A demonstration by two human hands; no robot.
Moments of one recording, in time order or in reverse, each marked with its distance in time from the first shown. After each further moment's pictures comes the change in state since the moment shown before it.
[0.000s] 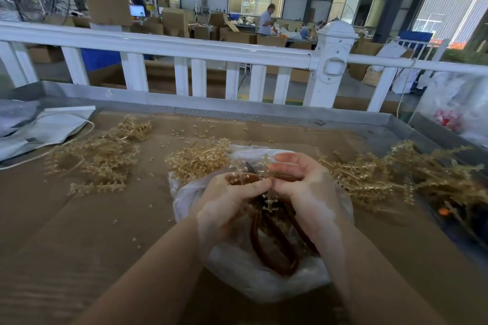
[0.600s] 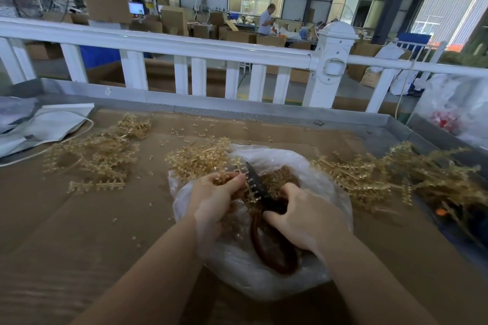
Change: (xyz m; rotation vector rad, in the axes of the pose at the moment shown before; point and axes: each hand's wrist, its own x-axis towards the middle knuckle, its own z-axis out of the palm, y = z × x) left_hand 0.015 -0.014 -0.015 -0.036 0.389 0.023; right_hand -0.020 0.000 -0.006 -1.296 -0.214 0.015
